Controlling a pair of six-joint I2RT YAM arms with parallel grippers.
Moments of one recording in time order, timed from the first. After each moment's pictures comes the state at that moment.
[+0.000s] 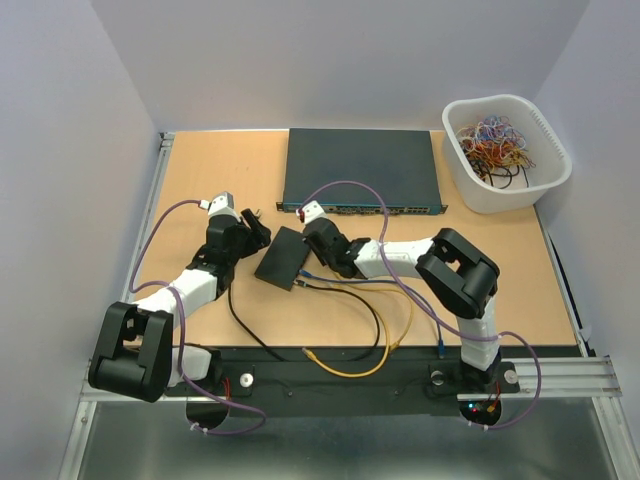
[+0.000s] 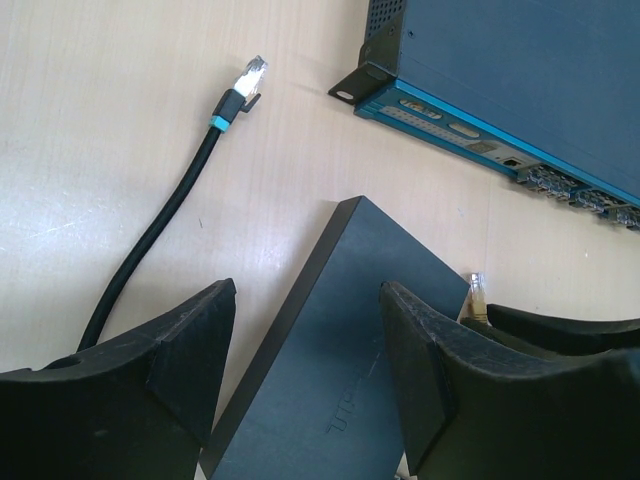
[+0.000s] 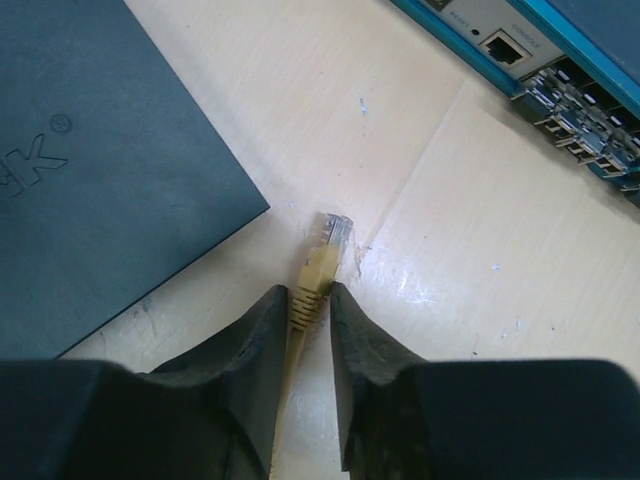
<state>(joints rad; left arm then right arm) -0.25 1.25 0.48 0.27 -0.05 -0.61 0.91 1.99 1.20 0.04 0.46 0.11</state>
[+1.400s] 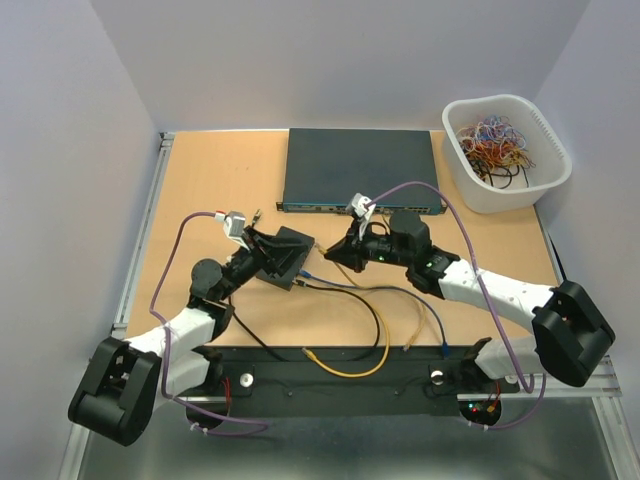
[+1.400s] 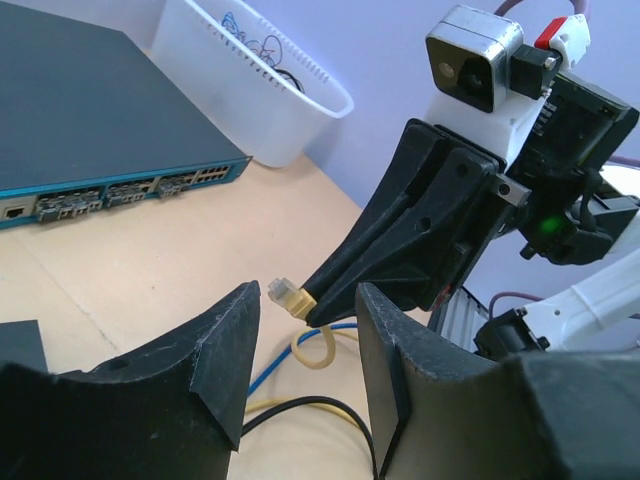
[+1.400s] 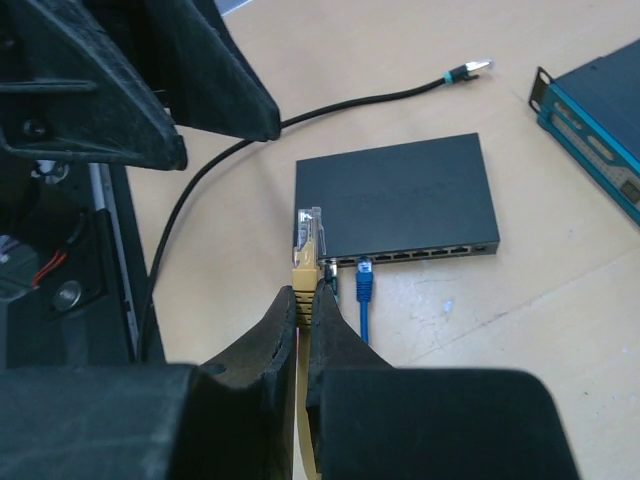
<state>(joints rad) -0.39 1.03 0.17 1.12 0.53 -0.78 0.75 1.33 0.74 0.36 -0.46 0.14</state>
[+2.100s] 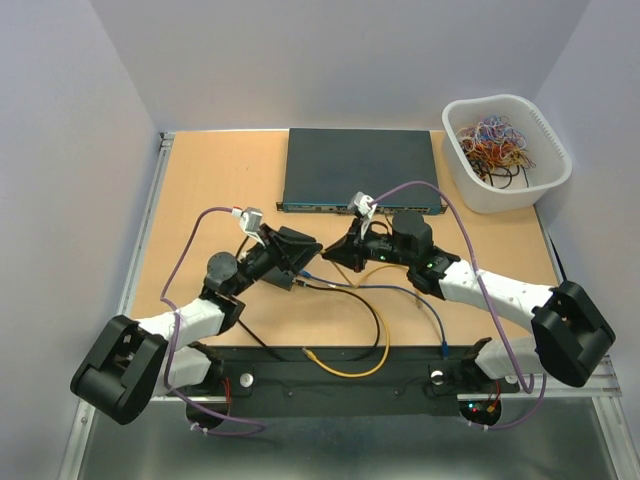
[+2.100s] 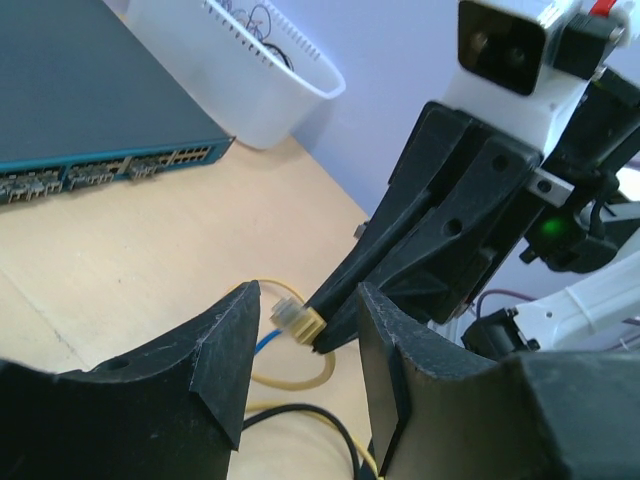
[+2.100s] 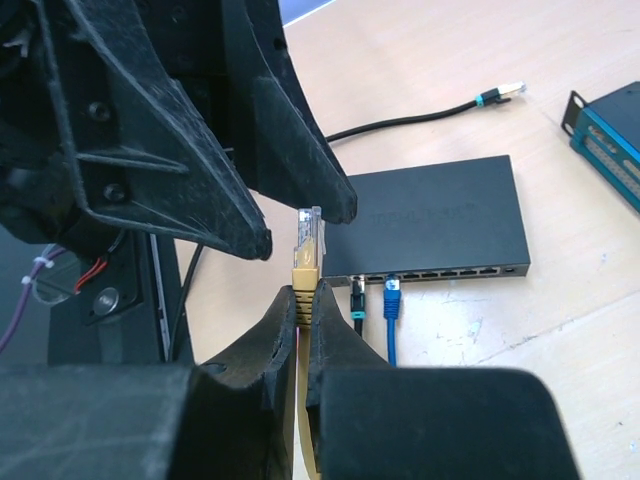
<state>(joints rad) -0.51 1.14 0.22 1.13 0.45 -0.78 0.73 1.32 0.72 0.44 -0.54 0.19</state>
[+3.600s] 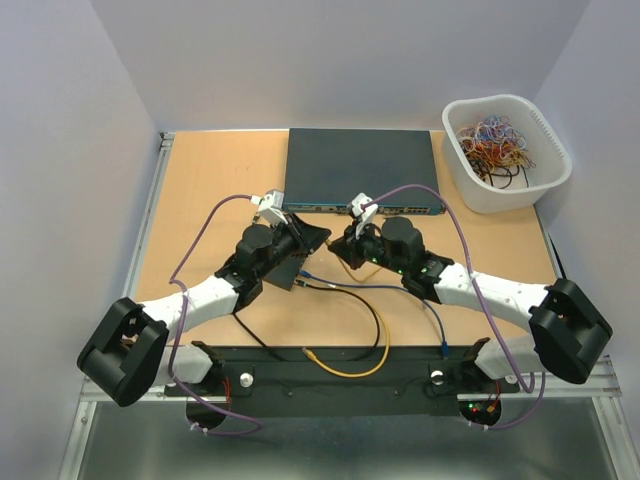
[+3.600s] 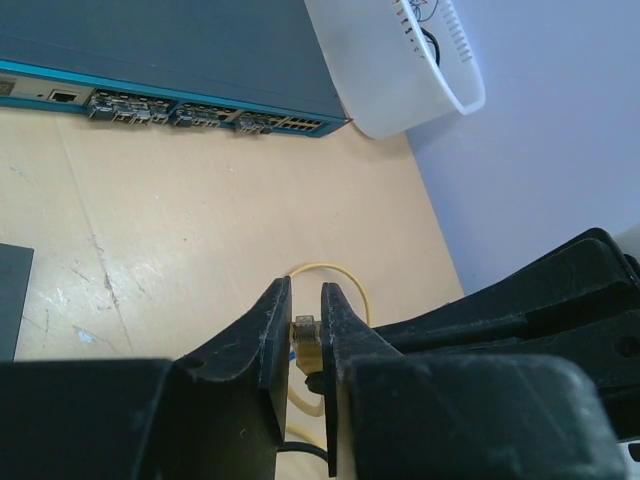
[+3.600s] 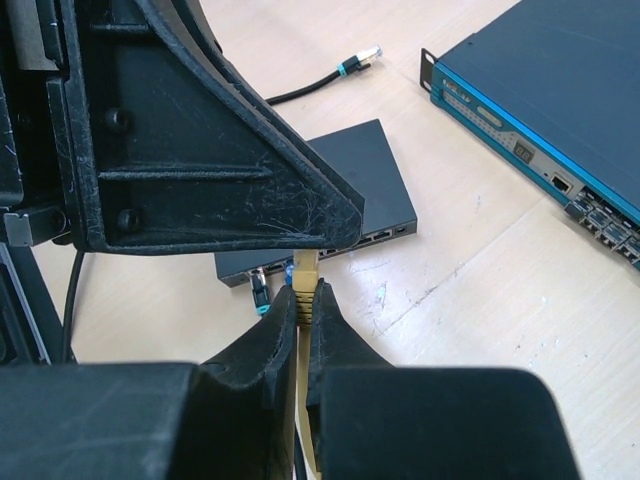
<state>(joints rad) -0.65 1.23 0.50 0.60 0.09 -0.85 0.81 1.34 0.72 0.38 -0.17 0.14</state>
